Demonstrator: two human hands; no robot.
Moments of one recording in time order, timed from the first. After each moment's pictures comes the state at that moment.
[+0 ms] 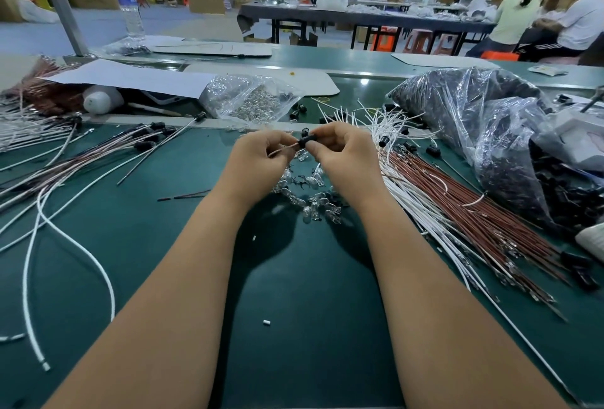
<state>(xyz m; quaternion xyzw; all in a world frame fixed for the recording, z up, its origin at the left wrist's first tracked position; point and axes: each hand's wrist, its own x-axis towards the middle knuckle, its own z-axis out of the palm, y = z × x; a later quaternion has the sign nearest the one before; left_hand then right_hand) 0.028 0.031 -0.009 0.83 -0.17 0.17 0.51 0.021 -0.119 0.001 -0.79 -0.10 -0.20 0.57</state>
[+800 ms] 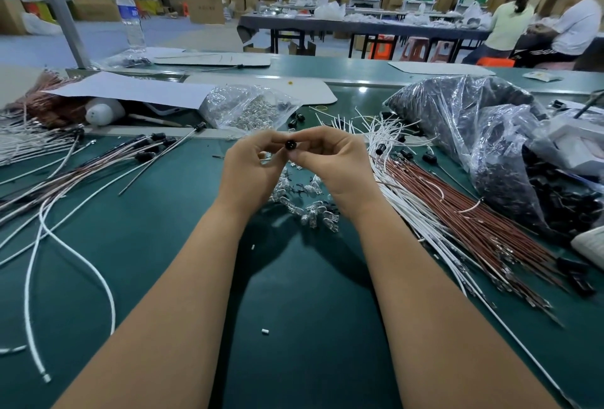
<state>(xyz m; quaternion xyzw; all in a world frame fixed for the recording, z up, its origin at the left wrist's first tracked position) 0.028 0.030 -0.011 0.78 -0.19 0.25 0.54 0.013 -0.109 0.009 -0.66 -0.18 -0.14 0.72</state>
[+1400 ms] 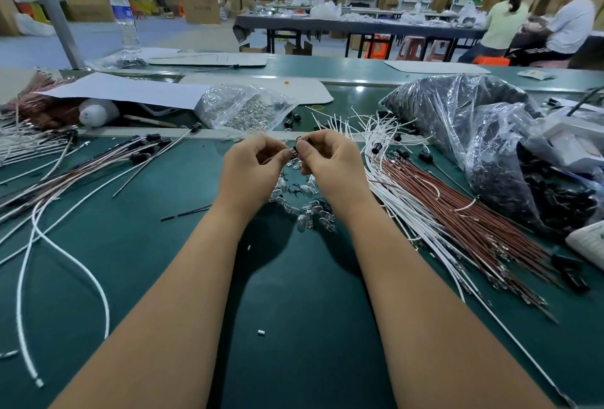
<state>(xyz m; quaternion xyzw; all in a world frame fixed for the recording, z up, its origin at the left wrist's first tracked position) 0.028 0.025 -0.012 0.80 -0.13 0.25 0.52 0.019 -0.109 0.001 -0.73 -0.10 -0.18 0.65</state>
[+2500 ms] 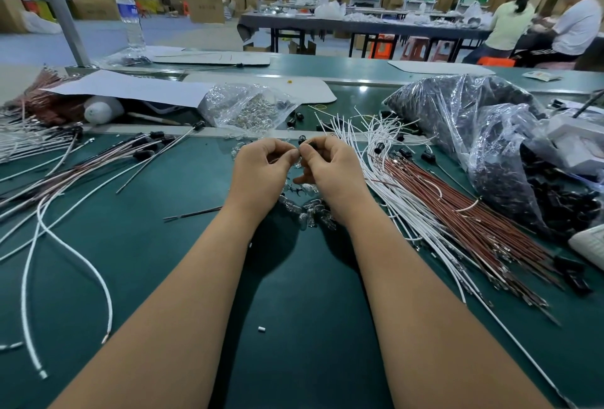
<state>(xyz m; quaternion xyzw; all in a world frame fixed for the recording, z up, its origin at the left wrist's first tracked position) 0.023 0.013 -0.012 0.79 -0.12 0.23 0.56 0.022 -0.107 -0.007 -0.72 -0.09 -0.12 0.68</state>
